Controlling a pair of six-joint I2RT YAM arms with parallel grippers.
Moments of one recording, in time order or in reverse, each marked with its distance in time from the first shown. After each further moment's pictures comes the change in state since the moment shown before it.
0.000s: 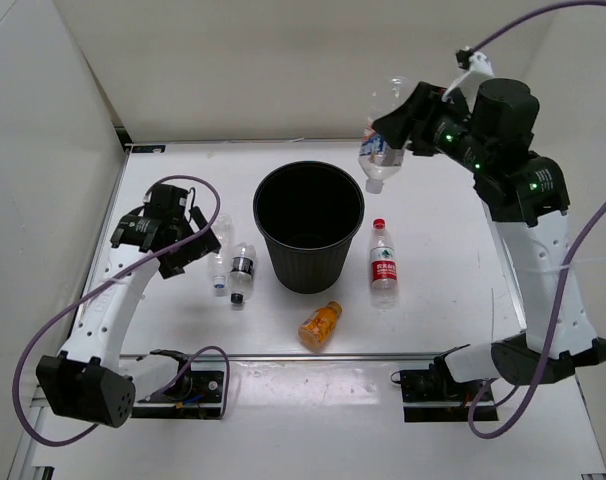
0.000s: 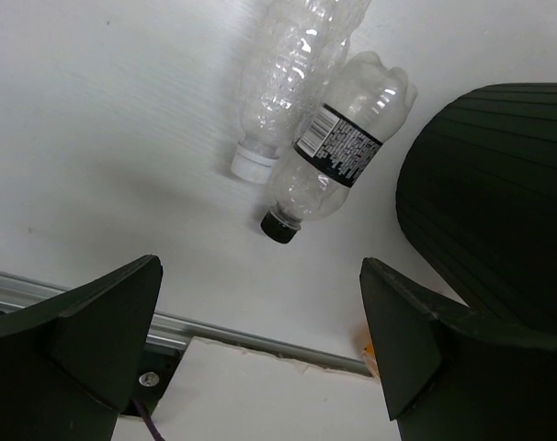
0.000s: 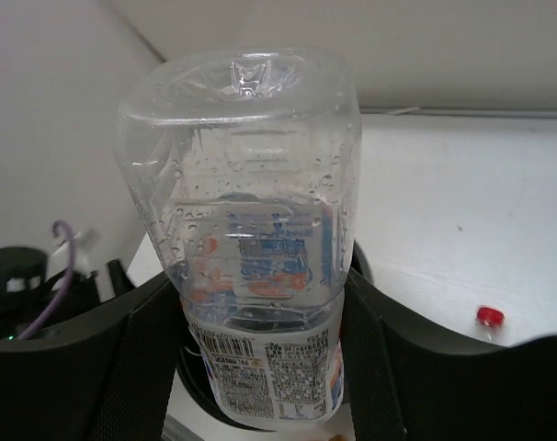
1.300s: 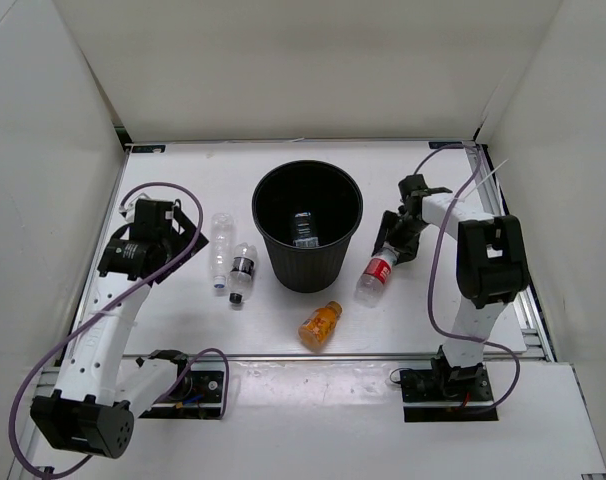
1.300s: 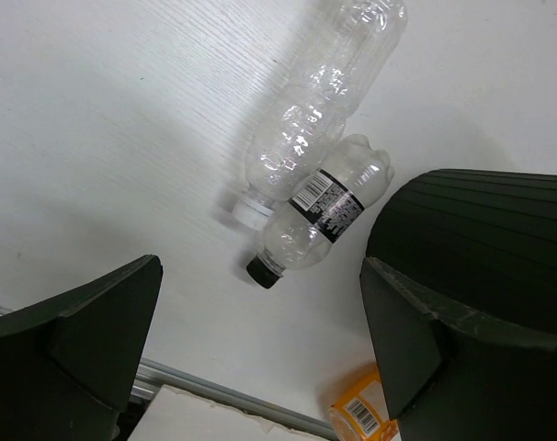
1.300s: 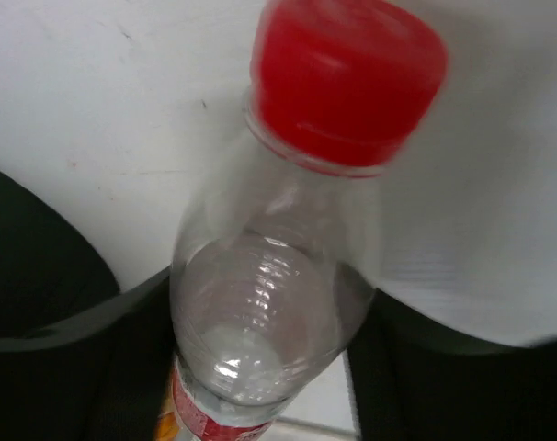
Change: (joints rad) left arm 0.041 -0.165 -0.105 0.113 -0.089 -0.104; right arm -0.185 0.469 -0.763 0.089 -0.037 0.020
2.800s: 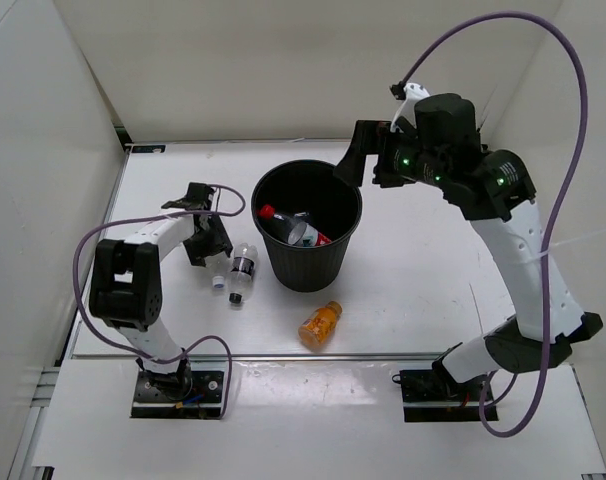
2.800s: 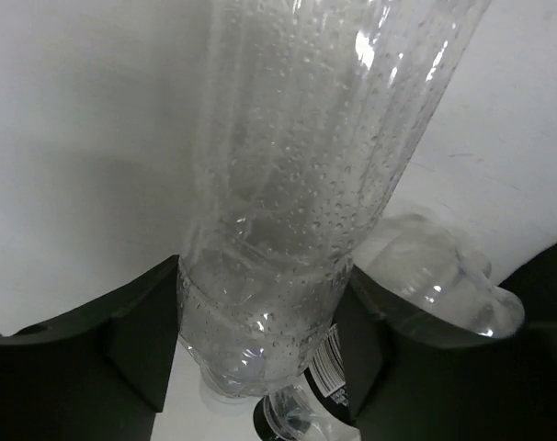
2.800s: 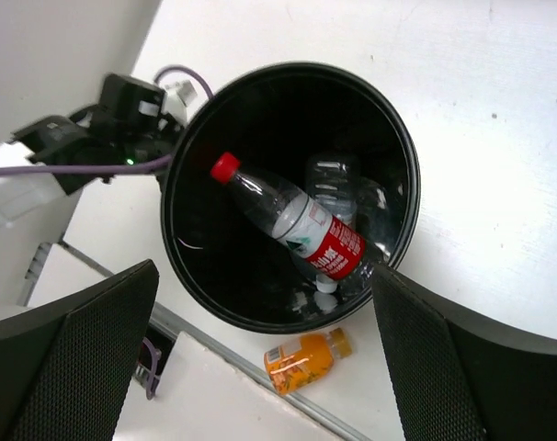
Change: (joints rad) left arm 0.004 0.724 0.022 0.329 0.140 0.241; right arm 0.442 -0.391 0.859 -0.354 0.137 -0.061
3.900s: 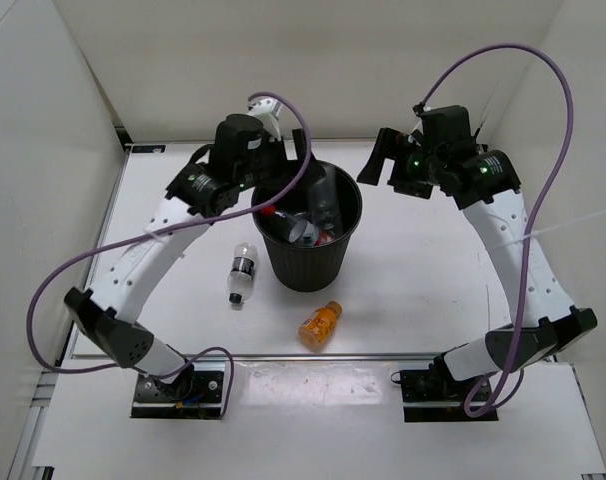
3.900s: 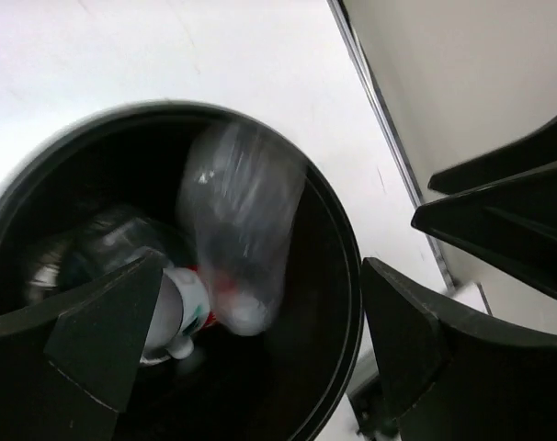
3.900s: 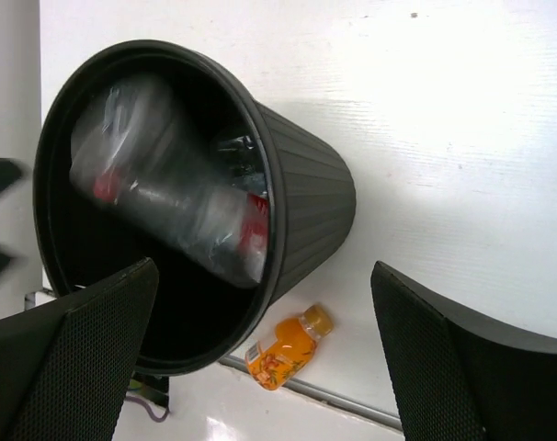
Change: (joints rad) left arm -0.481 -0.175 0.657 0.017 0.163 0.013; right arm -0.214 -0.008 -0.267 0.046 -0.059 0.104
